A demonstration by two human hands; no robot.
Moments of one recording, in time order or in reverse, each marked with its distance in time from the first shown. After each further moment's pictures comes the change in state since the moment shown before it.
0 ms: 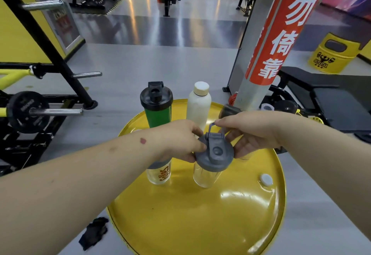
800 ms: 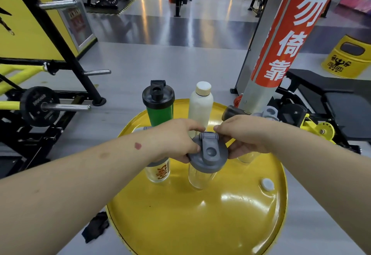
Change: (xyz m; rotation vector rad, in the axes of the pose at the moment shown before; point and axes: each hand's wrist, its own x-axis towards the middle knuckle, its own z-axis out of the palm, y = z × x) left_hand -0.009 0.003 0.003 0.016 0.097 0.010; right_hand 0.018 0.004 0.011 -0.061 0.100 -0.067
